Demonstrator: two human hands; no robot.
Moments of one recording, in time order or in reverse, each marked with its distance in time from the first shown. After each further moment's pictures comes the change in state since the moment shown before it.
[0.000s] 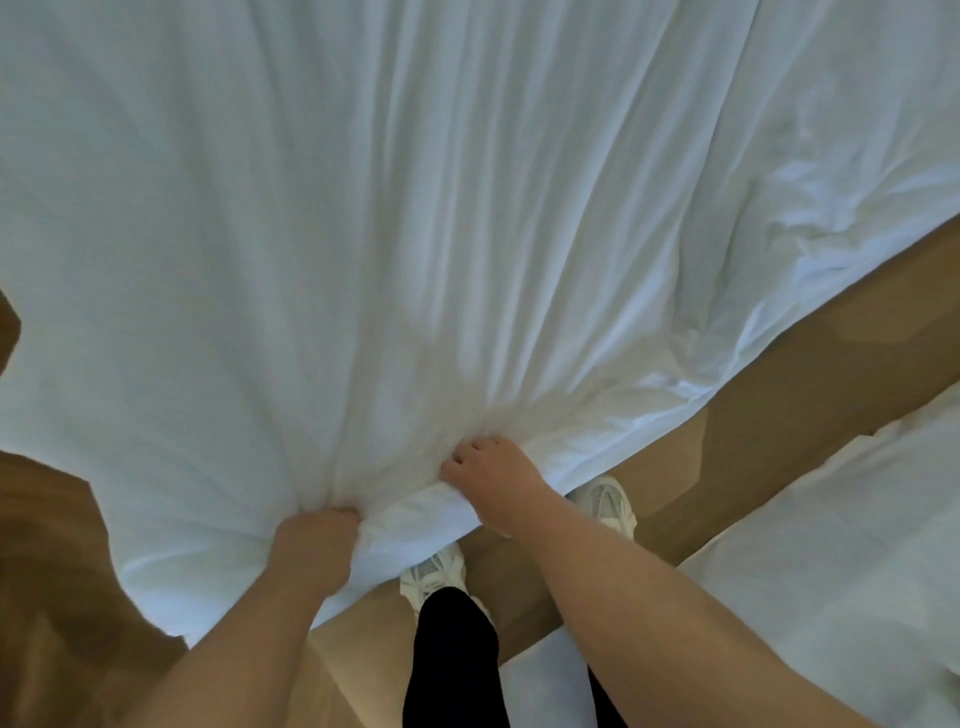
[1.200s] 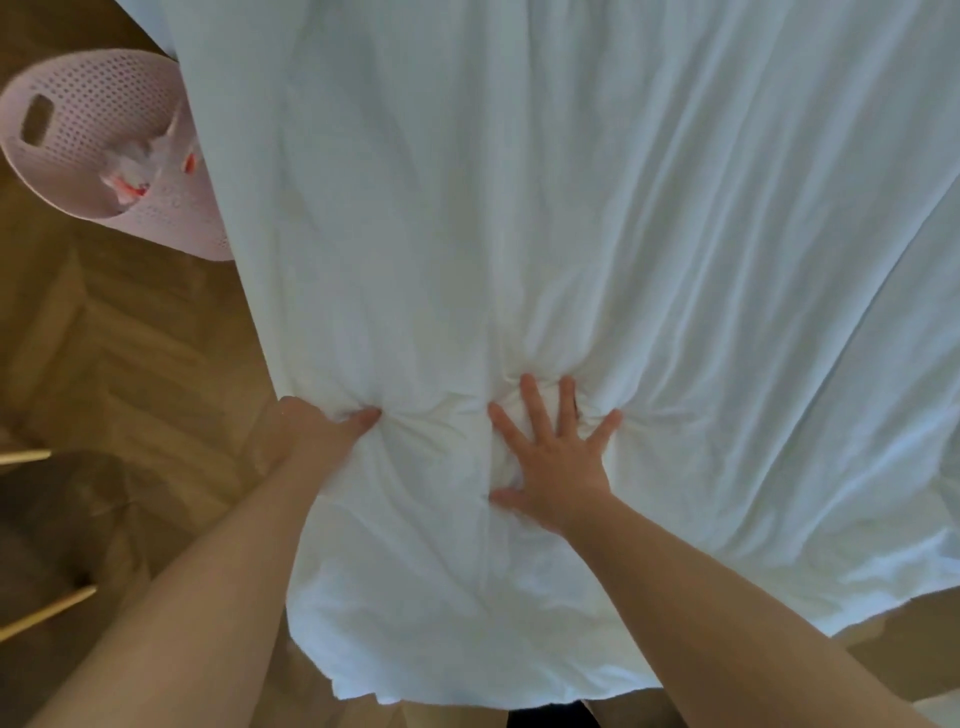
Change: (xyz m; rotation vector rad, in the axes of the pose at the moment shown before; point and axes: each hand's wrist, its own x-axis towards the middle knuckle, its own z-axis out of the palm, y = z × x) left_hand 0.052 -0.208 -0.027 -1.142 0.406 -0.782; right_hand 0.141 -0.070 -0.048 -0.013 0.098 0.232
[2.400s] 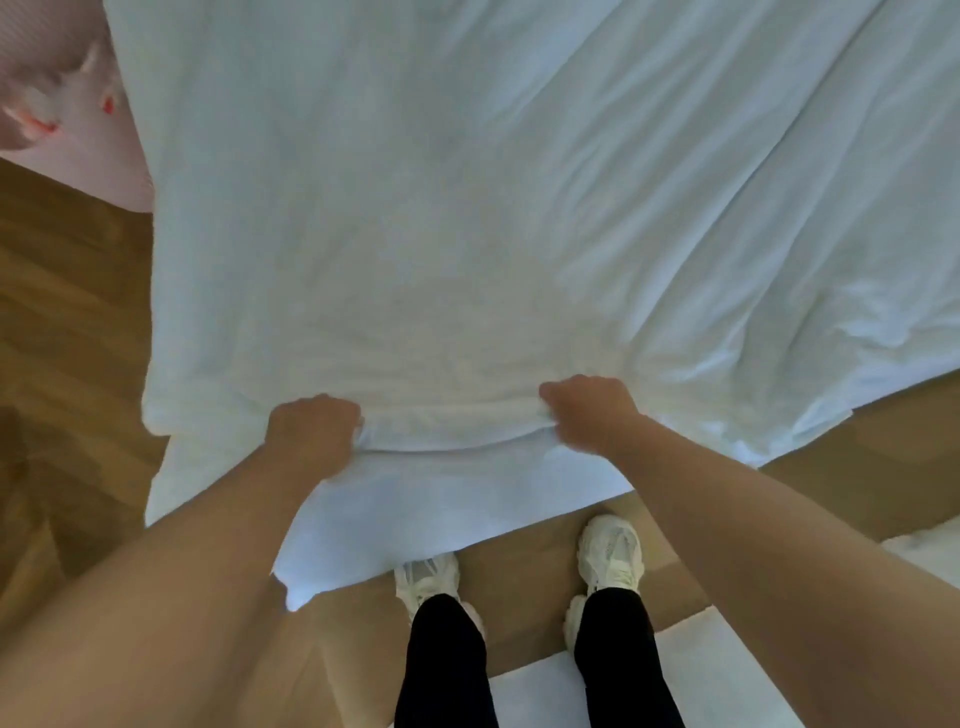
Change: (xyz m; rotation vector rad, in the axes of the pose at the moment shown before) left_hand -0.159 0.022 0.006 0.872 -0.152 0.650; right_hand -0.107 0.124 -0.068 -0.155 -0.076 -0.006
